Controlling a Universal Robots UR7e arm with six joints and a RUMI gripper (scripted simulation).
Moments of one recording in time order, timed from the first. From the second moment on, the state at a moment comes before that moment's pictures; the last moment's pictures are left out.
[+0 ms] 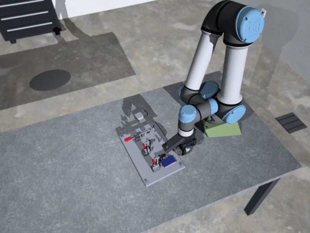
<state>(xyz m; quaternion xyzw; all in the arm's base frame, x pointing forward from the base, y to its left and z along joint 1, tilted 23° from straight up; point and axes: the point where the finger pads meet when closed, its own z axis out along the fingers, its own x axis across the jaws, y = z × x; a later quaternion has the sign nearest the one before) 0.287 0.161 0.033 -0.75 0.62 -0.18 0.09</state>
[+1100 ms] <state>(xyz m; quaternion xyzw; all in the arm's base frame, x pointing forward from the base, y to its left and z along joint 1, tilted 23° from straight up) 0.290 0.160 0.029 -0.75 0.62 -0.18 0.09</state>
